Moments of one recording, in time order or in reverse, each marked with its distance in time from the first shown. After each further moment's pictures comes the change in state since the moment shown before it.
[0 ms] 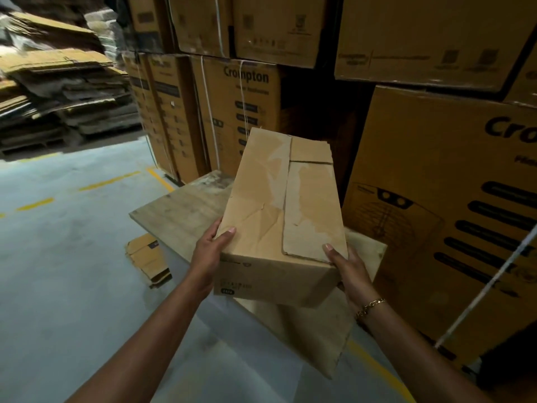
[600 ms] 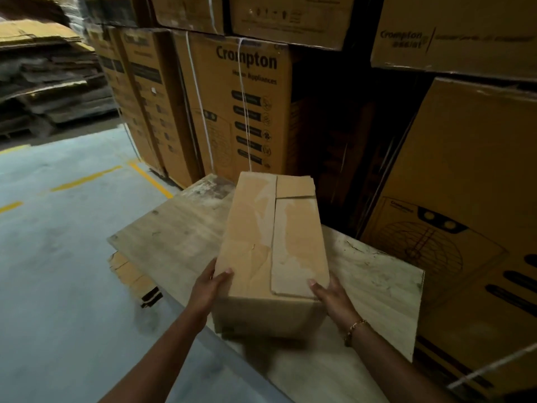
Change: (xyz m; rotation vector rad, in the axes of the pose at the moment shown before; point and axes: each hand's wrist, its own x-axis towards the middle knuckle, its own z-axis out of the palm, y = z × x) left_hand 0.212 -0.093 -0.049 0.215 -0.096 -0.270; right_hand 0.174 0.050 0.120 -0.160 -0.093 0.178
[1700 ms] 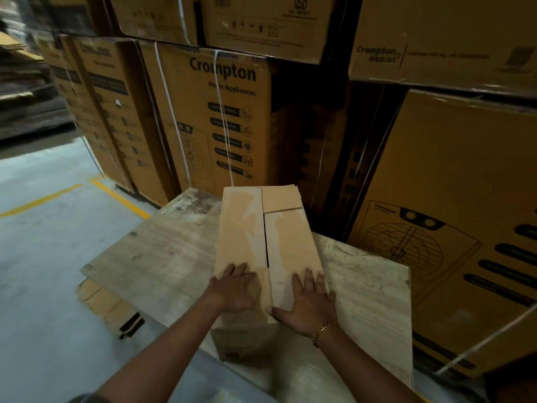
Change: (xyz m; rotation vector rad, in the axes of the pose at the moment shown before) left_hand 0.061 0.050 0.012 1.365 -0.578 0.241; right_hand 0.013 -0.024 0.077 -1.253 0.045 0.068
